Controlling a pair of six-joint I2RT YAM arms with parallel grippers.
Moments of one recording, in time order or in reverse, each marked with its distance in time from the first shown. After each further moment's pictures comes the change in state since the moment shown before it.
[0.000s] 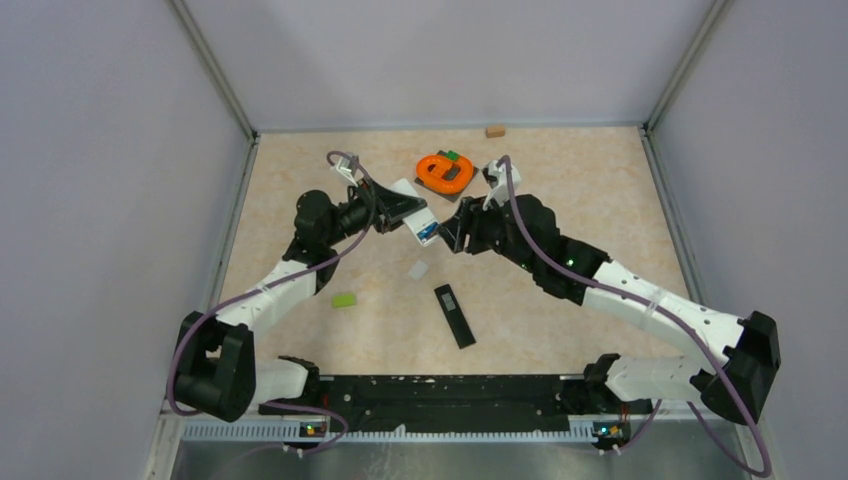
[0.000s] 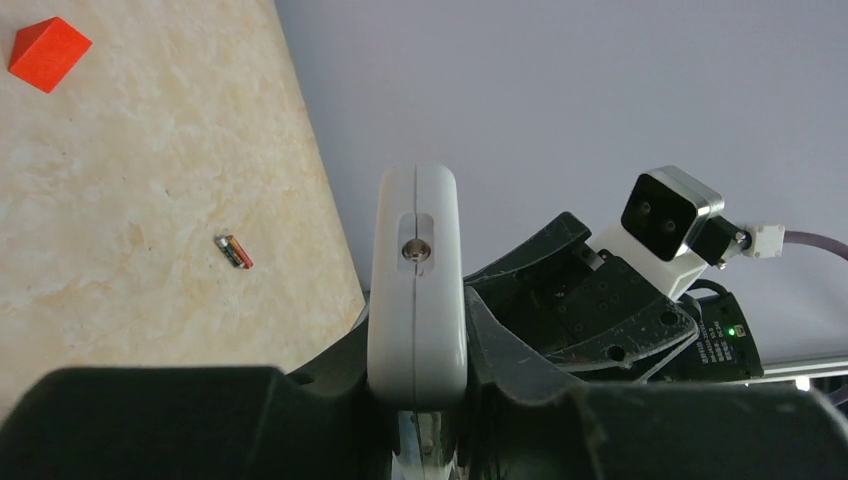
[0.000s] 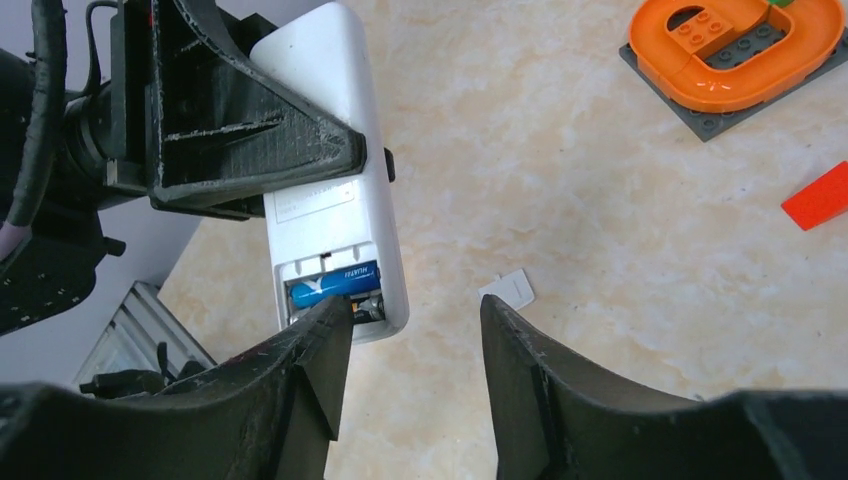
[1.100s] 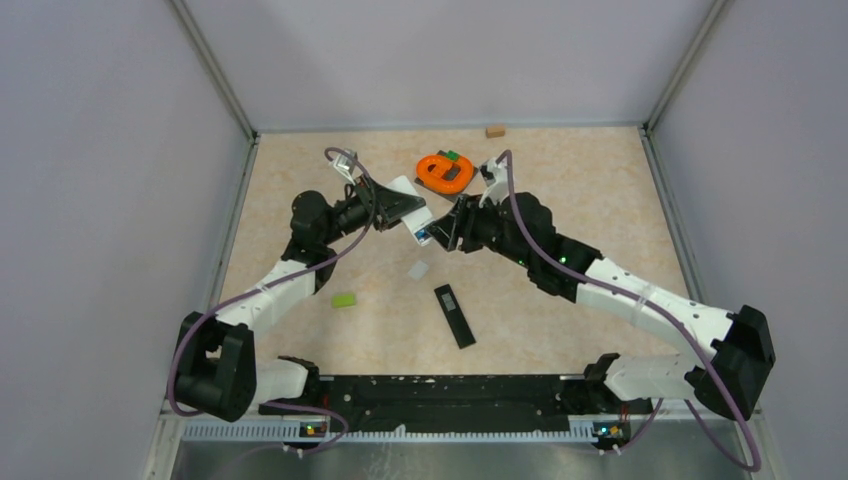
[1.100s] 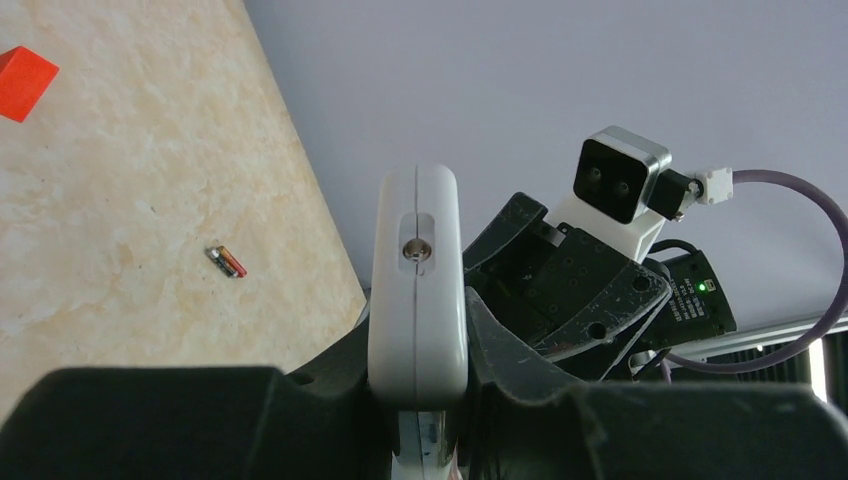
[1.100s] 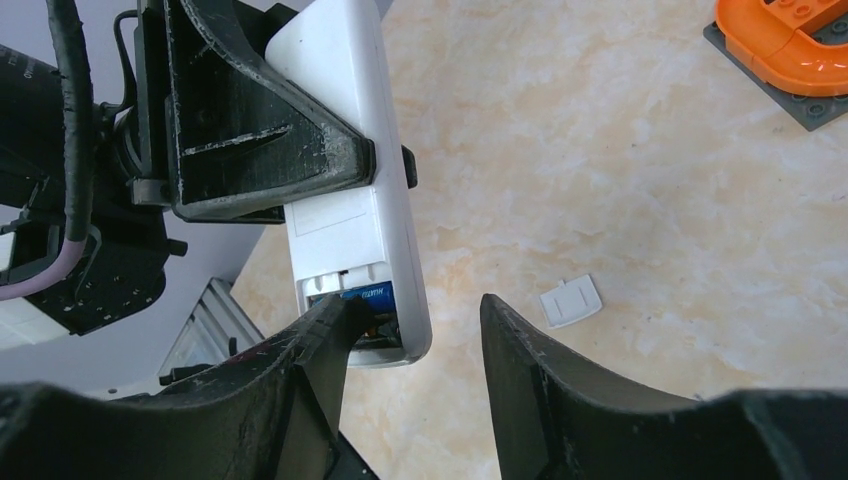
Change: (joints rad) left arm 0.010 0.000 0.000 0.077 0.056 0.016; right arm -0.027 0.038 -0.023 0.100 -0.113 0.109
